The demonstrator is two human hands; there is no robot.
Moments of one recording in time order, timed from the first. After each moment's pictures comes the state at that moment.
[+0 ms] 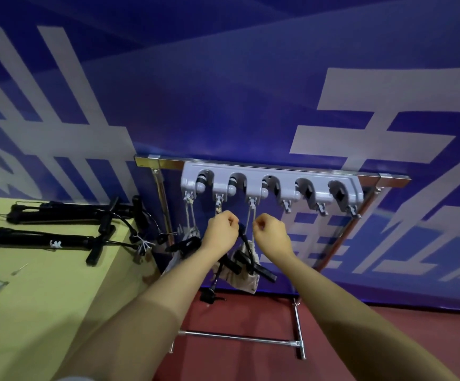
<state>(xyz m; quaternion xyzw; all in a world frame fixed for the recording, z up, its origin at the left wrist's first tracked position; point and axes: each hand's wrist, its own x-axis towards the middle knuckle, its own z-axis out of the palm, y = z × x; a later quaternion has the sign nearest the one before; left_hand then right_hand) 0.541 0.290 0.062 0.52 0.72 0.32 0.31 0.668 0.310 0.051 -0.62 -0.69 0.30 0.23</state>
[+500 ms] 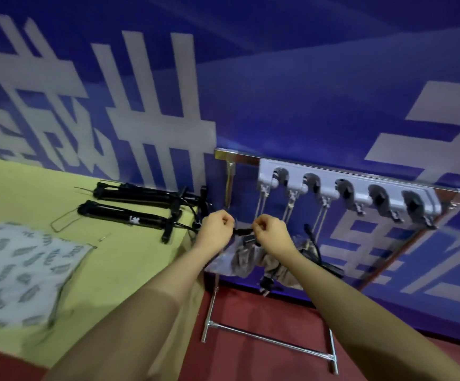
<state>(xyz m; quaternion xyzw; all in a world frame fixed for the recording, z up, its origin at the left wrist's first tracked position) 0.388 0.205 0.061 0.46 0.75 0.37 0.28 0.533 0.250 0.060 -0.53 -0.75 0.34 0.19</state>
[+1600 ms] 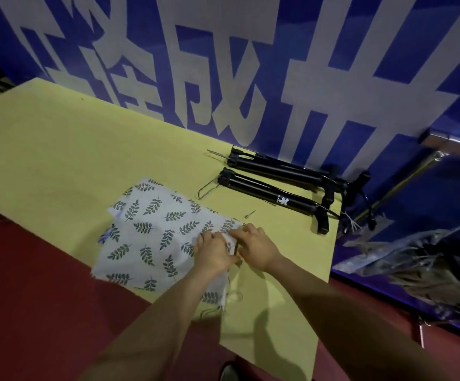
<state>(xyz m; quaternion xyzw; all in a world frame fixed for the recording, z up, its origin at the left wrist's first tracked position) 0.030 0.031 -0.044 0.39 0.87 0.07 0.29 0.131 0.117 -0.061 -0.33 -0.90 0.26 -0.08</state>
